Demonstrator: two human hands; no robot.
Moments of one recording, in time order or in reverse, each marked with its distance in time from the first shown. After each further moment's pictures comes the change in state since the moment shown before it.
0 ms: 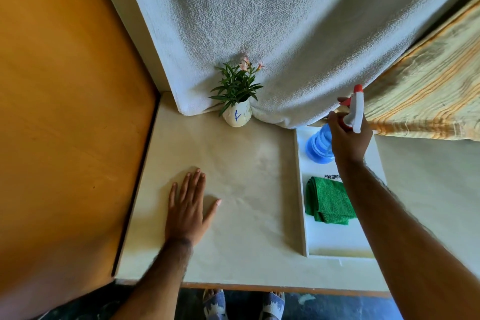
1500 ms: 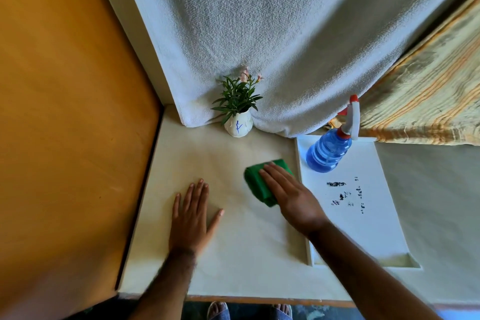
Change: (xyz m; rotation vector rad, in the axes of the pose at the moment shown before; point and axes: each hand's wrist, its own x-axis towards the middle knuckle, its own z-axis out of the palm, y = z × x) left_hand -0.002 0.001 0.001 -0.006 0.051 0.006; right_hand -0.138 0.009 0.007 -0.563 -0.750 -0.806
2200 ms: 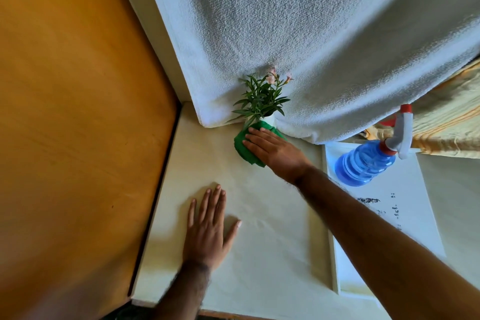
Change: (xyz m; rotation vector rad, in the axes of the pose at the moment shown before) left_hand 0.001 -0.003 0.009 0.094 -0.028 -0.005; right_hand 0.153 0.034 0.042 -0.111 -0.099 -0.370
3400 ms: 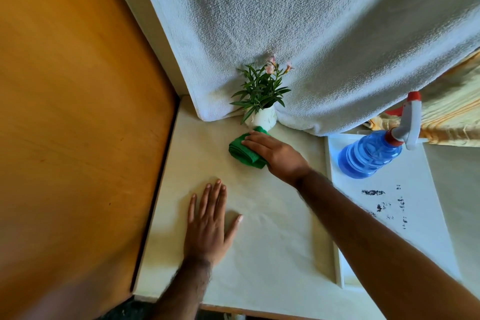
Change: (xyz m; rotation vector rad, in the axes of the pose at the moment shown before) left_hand 0.001 -0.004 0.006 0.012 -0.026 -0.004; right_hand -0.010 -0.013 0.016 0.295 -0.029 0.202
